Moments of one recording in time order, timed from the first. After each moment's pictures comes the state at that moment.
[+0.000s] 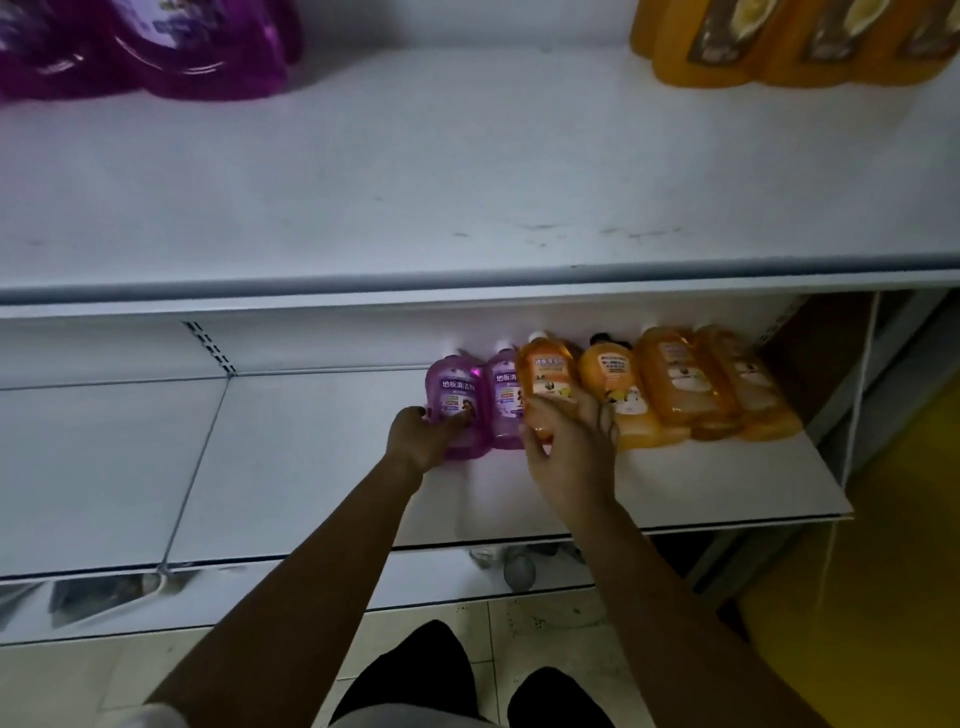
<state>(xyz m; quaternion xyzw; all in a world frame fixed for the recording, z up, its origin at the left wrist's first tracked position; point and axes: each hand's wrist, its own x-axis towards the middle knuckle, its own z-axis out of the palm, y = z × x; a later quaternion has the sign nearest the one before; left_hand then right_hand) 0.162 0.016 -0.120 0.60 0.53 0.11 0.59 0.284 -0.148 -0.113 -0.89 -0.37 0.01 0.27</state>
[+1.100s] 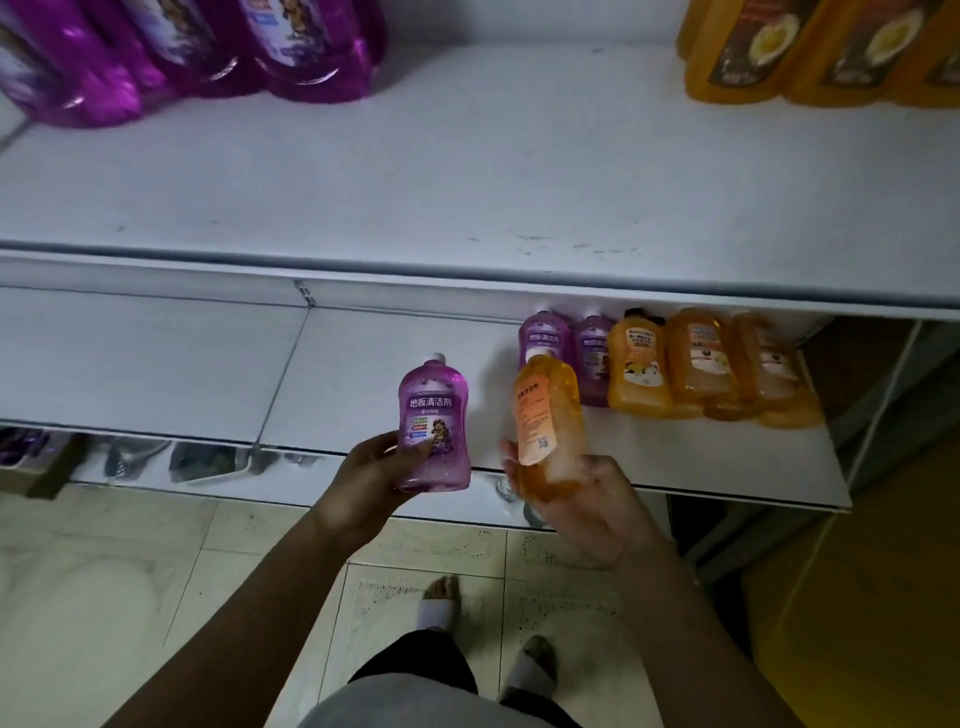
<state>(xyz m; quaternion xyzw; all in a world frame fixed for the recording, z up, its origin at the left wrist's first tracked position) 0.016 -0.094 -0.027 0.37 0.45 0.20 0.79 0.241 -0.241 -0.039 -0.22 0.01 0.72 0.66</state>
